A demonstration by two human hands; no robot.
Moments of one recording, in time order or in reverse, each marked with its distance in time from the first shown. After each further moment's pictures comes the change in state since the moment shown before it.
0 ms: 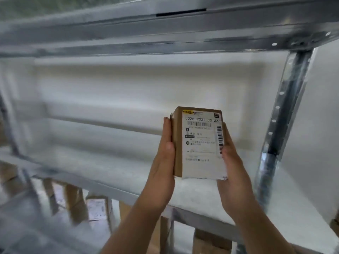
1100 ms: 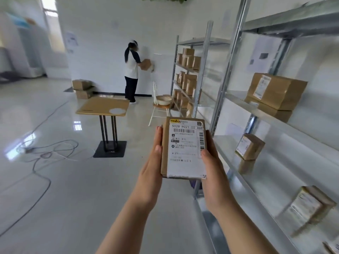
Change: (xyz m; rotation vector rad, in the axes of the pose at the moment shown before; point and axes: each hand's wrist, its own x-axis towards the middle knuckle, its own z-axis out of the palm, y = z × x) left_hand -0.337 0.122 -0.790 0.502 0.997 -0.210; right_hand -0.179 0.231 0.866 0.407 -0.937 0.372
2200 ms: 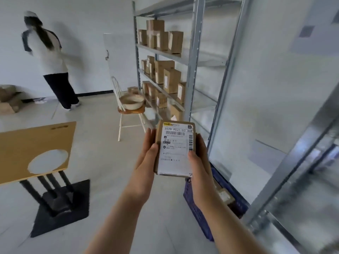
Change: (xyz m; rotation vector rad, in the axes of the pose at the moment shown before) left_hand 0.764 -0.384 -0.096 -0.255 -0.204 -0.223; right_hand 0.728 0.349 0.006 -0.015 0.293 0.061
